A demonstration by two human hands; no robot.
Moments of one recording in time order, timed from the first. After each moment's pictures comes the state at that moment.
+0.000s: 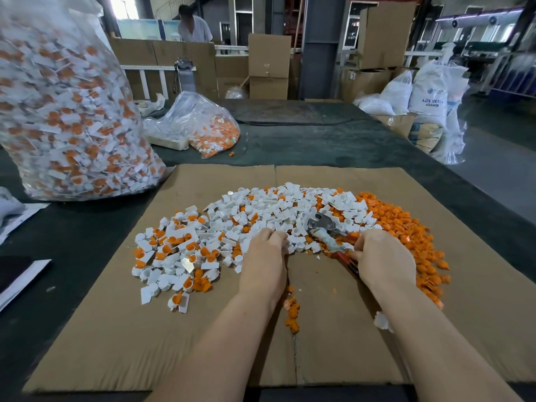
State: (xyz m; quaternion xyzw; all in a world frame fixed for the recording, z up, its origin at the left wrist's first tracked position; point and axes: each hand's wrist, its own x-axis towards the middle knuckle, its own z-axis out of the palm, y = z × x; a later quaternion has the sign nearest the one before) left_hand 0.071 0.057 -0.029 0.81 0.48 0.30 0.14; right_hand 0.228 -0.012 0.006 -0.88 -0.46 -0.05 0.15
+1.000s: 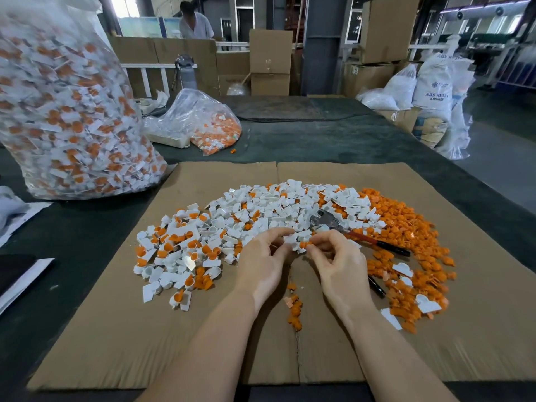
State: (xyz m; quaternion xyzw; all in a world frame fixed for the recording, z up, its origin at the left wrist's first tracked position) left_hand 0.057 0.054 -0.022 0.74 0.45 0.35 0.36; right_hand 0.174 -0.010 -0.022 -0.67 -0.51 0.10 0.53
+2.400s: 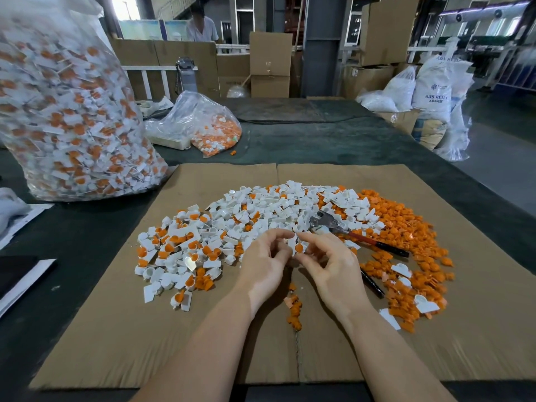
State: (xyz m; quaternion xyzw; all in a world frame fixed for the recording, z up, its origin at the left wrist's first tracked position) left_hand 0.055 0.048 -0.017 0.70 0.40 0.37 0.46; right_hand 0.174 -0.011 -0.024 -0.63 -0.58 0.09 0.51
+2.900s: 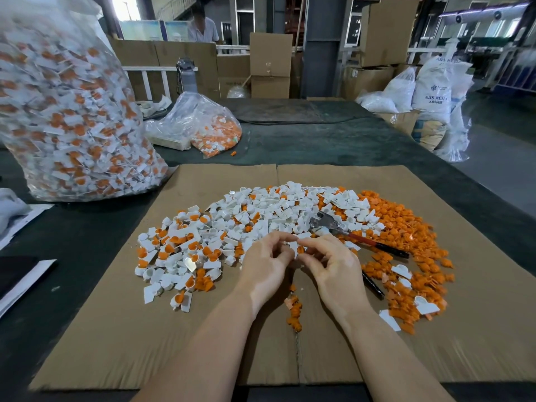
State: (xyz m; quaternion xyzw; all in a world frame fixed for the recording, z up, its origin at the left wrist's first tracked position) left_hand 0.056 0.049 -0.017 0.72 0.41 0.35 0.44; right_hand 0.174 -0.011 -0.022 -0.64 -0.60 0.04 0.48
